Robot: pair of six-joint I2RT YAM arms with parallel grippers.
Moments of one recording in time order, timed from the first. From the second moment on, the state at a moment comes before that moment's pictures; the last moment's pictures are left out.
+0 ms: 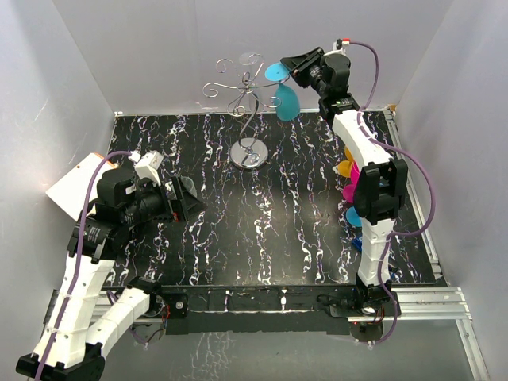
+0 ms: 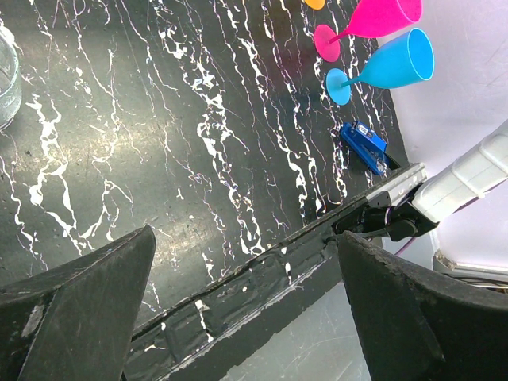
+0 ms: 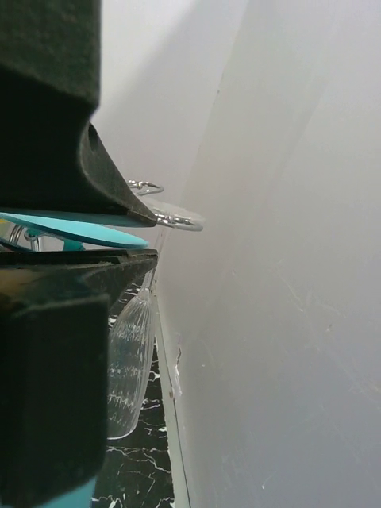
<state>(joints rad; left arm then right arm) -0.27 0.76 1.07 -0.87 0.45 -0.46 0.20 2.12 2.03 0.15 -0.24 1.08</state>
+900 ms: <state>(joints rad) -0.27 0.76 1.07 -0.87 0.46 -0.47 0.20 2.11 2.03 0.12 -0.22 1.21</state>
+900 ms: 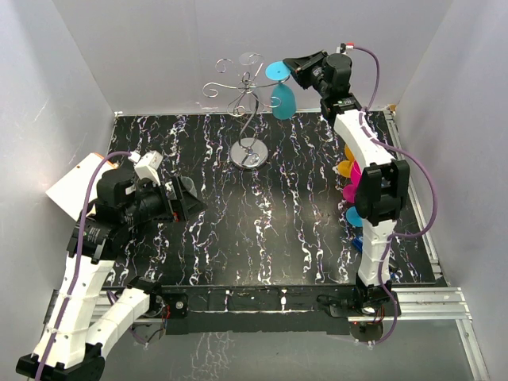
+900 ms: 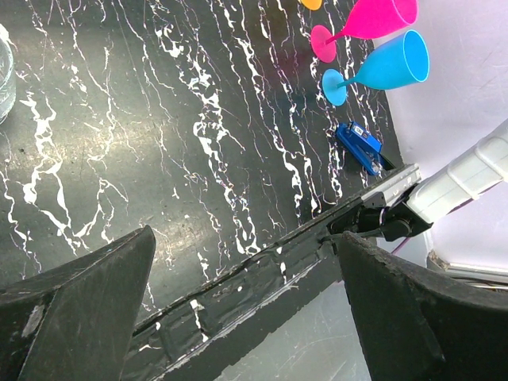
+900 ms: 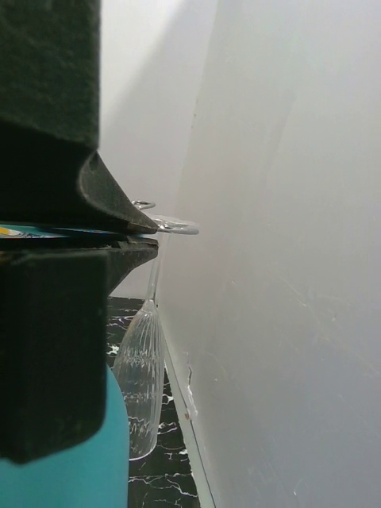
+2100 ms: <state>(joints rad) -0.27 0.74 1.07 -0.87 0.47 -0.48 0.22 1.99 1.97 0.07 -0.26 1.21</state>
